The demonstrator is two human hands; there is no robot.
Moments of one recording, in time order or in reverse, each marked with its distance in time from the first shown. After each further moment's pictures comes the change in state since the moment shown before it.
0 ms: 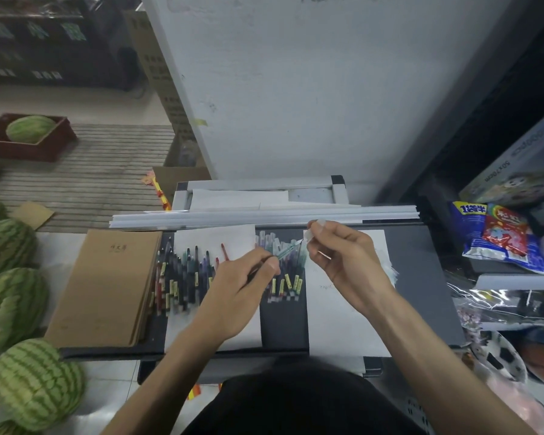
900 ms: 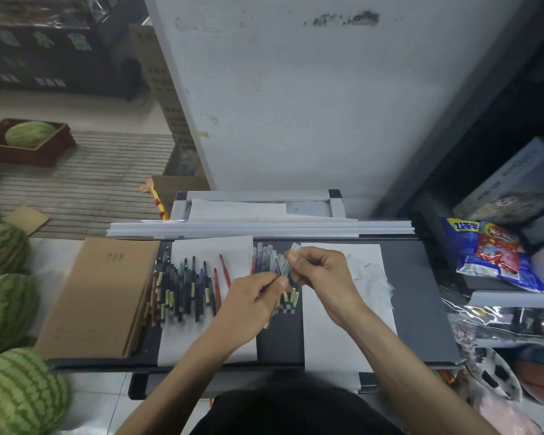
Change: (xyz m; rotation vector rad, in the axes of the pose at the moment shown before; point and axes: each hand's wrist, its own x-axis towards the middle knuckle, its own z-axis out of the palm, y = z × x) left_hand 0.012 -0.016 0.025 0.003 -0.060 -0.101; right_hand 0.023 0.036 -0.002 -0.494 -0.008 -0.110
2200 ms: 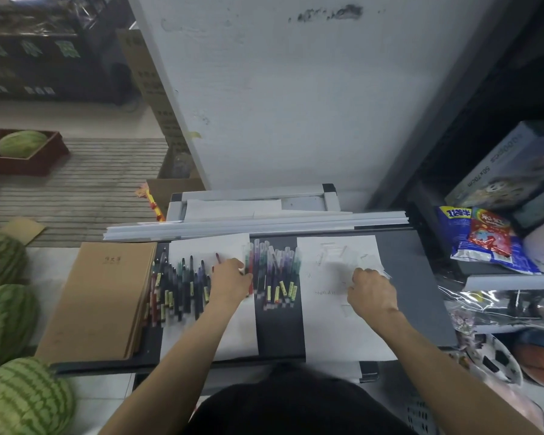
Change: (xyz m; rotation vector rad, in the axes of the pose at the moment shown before) left_hand 0.080 -0.116 0.011 0.353 0.189 -0.439; right_hand 0.012 0.093 -0.102 -1.464 0.170 0.328
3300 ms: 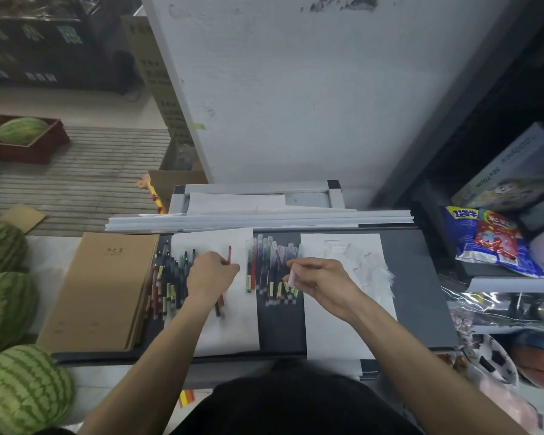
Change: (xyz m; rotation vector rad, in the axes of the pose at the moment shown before) left_hand -0.004 -0.016 -0.040 0.013 0.020 -0.109; right_hand -0.037 -0.082 -0.039 1.620 -0.532 -0.027
